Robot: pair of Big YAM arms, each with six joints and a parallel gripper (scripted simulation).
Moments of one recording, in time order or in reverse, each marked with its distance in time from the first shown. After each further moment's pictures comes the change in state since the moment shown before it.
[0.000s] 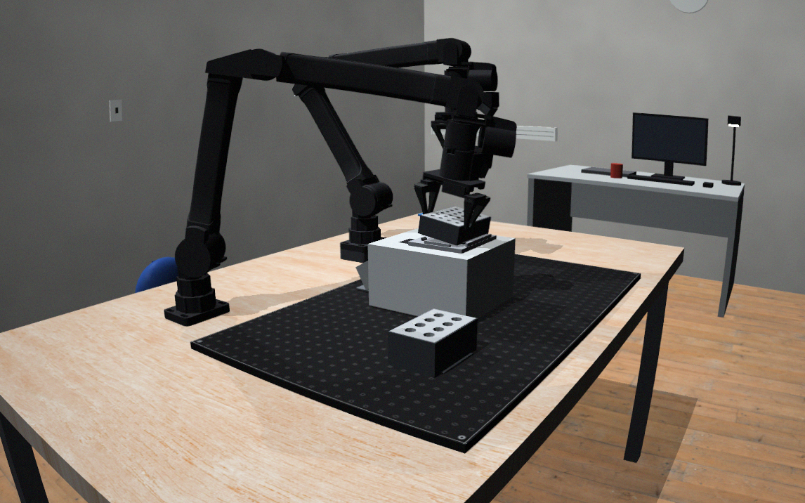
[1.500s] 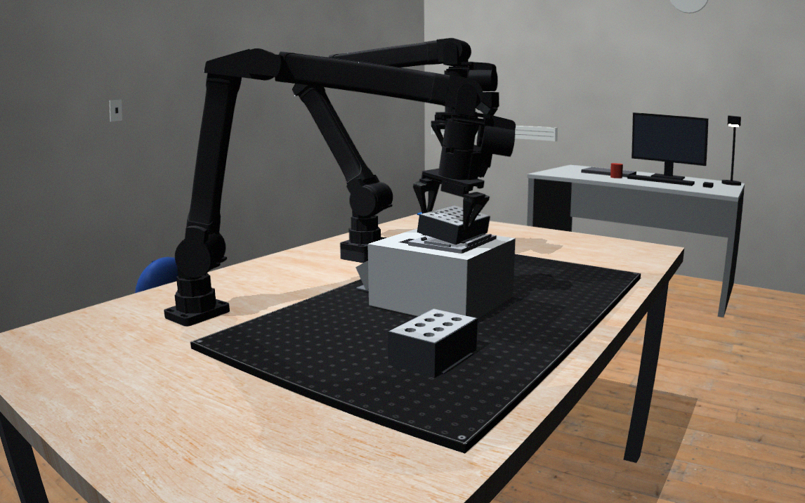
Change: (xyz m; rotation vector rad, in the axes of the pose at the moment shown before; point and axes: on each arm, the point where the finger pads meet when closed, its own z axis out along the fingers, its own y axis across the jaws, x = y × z) left arm 0.000 0.000 0.000 0.000 0.000 0.000; right arm 0.001 0.002 -0.001 0.002 -0.001 0.000
